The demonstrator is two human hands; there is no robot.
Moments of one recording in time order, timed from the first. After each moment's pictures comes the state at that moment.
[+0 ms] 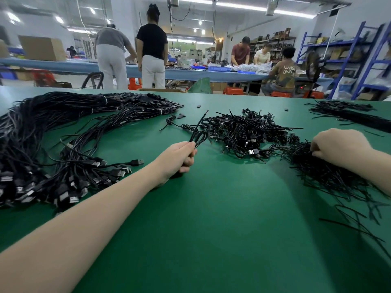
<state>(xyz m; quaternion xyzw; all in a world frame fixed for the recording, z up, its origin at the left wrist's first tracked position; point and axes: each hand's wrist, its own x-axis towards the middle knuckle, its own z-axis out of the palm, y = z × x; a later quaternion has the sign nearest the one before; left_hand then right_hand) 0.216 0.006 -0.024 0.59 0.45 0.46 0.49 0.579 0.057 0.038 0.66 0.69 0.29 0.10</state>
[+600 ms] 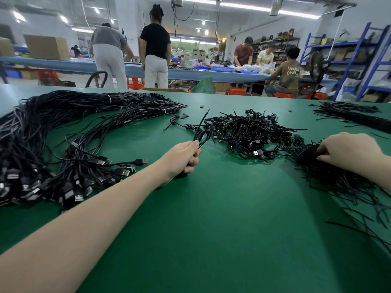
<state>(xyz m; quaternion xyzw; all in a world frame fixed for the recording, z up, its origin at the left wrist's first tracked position) 0.215 0.008 -0.026 0.59 0.44 0.46 0.50 0.588 0.059 0.034 0.66 0.69 0.27 0.09</state>
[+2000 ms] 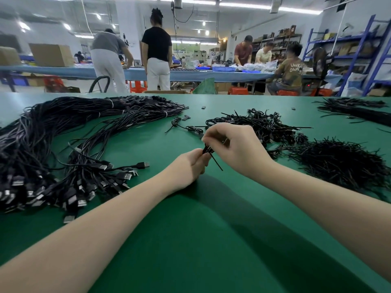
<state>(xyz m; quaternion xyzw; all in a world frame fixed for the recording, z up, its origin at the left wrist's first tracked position) 0.221 0.002 -0.038 0.71 0.48 0.41 0.31 0.379 0.004 0.021 0.33 0.85 -0.02 -0.41</state>
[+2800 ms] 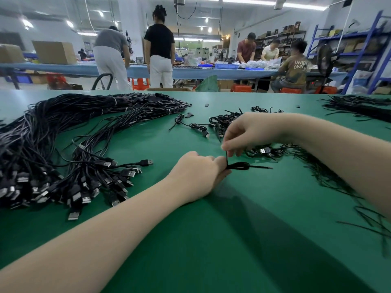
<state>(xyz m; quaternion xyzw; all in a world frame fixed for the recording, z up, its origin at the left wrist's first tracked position) 0.237 -0.021 -0.032 0.84 0.46 0.20 -0.20 0.402 0.031 0.078 0.43 0.87 -0.24 -0.03</state>
